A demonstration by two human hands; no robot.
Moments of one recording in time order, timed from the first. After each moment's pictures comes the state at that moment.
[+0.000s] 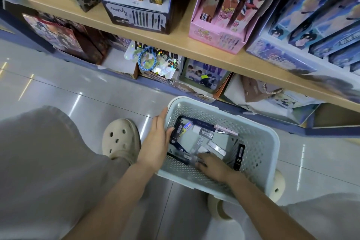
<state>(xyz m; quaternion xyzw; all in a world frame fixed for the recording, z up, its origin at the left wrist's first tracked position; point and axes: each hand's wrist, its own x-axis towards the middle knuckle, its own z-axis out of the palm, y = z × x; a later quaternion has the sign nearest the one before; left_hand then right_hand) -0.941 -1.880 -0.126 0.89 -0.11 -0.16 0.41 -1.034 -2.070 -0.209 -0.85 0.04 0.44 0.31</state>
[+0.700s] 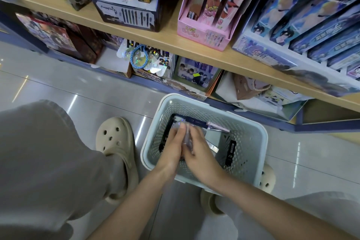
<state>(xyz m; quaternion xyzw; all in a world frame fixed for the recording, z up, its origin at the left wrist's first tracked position) -0.975 -1.938 -0.079 0.57 0.23 -0.36 0.70 -1.007 -2.022 -0.084 -0.82 0.11 0.13 0.55</state>
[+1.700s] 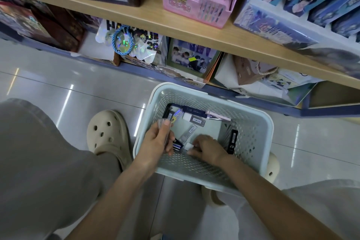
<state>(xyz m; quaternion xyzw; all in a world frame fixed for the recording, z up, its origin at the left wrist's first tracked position) -0.964 -1.911 -0.118 0.62 0.17 -0.34 0.69 -1.028 -2.083 -0.216 -0.86 0.11 0.41 0.29</state>
